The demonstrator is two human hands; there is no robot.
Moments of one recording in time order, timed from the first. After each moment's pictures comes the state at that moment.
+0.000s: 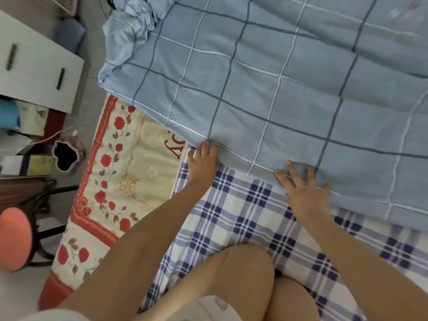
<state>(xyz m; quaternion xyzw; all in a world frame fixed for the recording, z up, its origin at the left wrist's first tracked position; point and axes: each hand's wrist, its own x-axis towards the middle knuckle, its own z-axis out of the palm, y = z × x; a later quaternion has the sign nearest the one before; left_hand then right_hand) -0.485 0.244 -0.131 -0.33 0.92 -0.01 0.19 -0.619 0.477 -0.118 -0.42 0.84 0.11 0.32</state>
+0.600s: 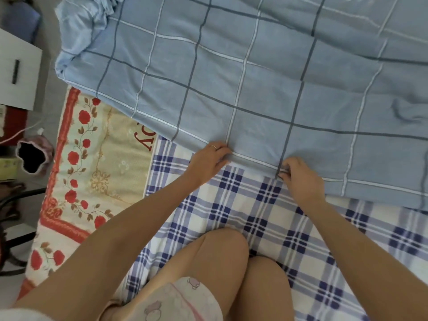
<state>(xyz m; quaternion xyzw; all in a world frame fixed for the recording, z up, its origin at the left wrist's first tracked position) -0.517 0.291 -0.137 -0.13 0.96 0.24 0.08 -0.653 0.525 -0.129 -0.28 0.90 -0.10 0.32</state>
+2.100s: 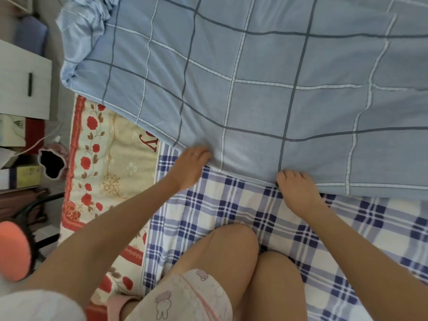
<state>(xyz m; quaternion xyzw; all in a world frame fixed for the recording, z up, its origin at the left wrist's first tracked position) -0.473 0.254 -0.129 -0.02 0.98 0.07 0.16 -0.618 0.537 -0.143 -0.49 0.84 -0.02 0.23</state>
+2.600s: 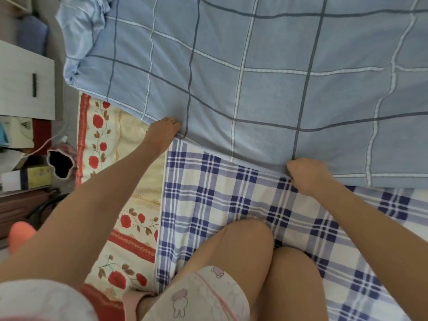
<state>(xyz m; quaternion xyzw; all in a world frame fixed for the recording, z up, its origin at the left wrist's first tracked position) -0.496 0.148 -0.108 -0.11 0.94 -0.06 0.32 -0.637 0.501 -0.138 -0.44 0.78 0.14 0.43</state>
